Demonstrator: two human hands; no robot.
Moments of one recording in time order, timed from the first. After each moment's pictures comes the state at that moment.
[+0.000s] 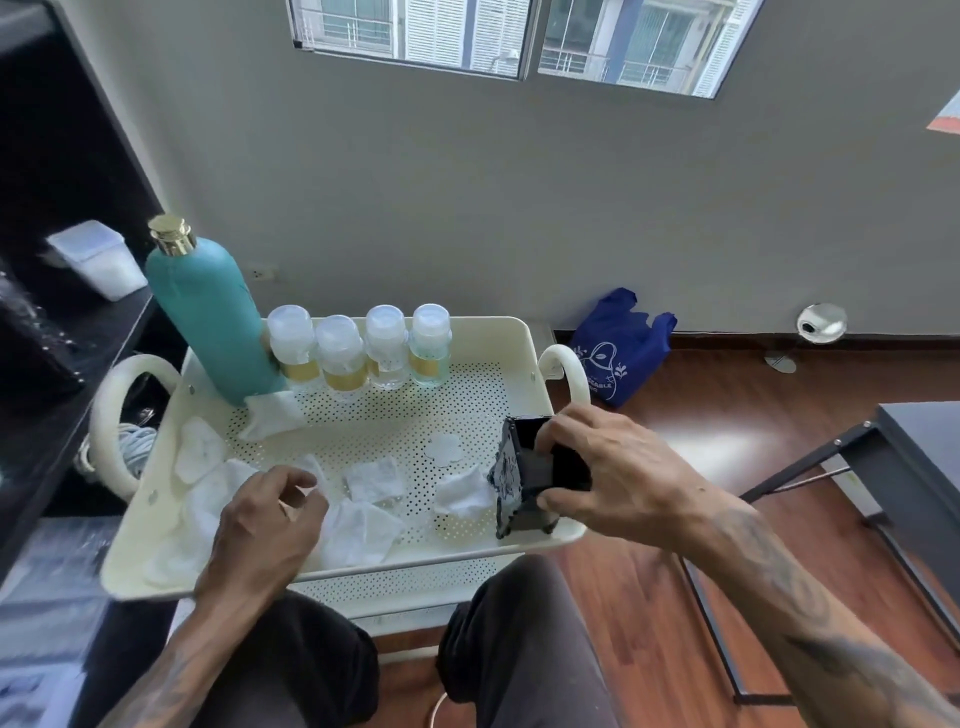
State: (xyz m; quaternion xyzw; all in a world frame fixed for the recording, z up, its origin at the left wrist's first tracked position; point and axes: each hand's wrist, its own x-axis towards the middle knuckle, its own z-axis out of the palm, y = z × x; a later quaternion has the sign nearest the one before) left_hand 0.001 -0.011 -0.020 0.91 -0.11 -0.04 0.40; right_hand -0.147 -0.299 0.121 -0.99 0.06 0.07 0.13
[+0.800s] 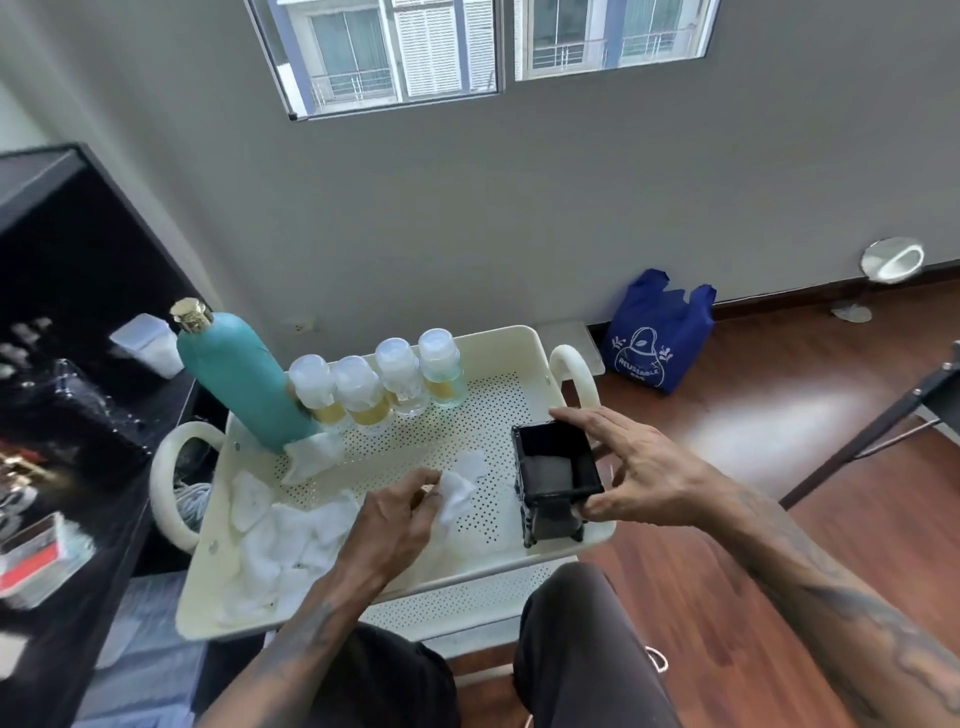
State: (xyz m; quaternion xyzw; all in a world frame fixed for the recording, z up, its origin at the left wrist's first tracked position) left_hand -0.002 -0.087 -0.005 0.88 -0.31 -0.12 0.34; right_hand -0.154 -0.346 0.065 -0.92 0.08 0.04 0.38
